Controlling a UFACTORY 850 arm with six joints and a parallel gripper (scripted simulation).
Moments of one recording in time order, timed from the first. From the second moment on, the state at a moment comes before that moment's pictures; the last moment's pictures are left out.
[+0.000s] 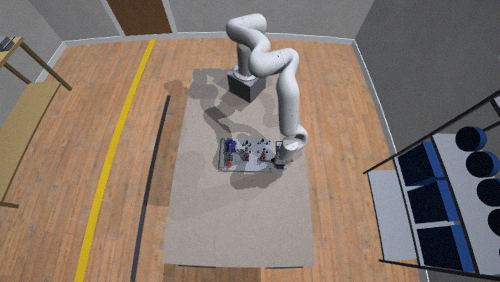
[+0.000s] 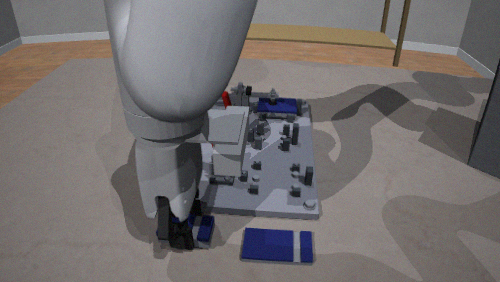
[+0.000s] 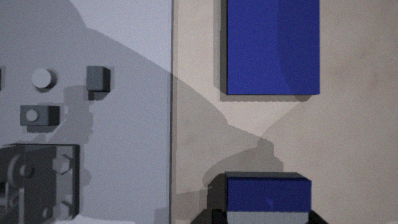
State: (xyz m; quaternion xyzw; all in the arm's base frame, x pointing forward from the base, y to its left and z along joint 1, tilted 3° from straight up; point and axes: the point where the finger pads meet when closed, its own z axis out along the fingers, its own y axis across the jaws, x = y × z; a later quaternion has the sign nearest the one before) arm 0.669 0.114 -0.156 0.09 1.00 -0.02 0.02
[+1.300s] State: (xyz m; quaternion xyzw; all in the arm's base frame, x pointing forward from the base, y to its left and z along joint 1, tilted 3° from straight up) arm 0.670 0.114 -0.163 0.09 1.00 -0.02 0.02
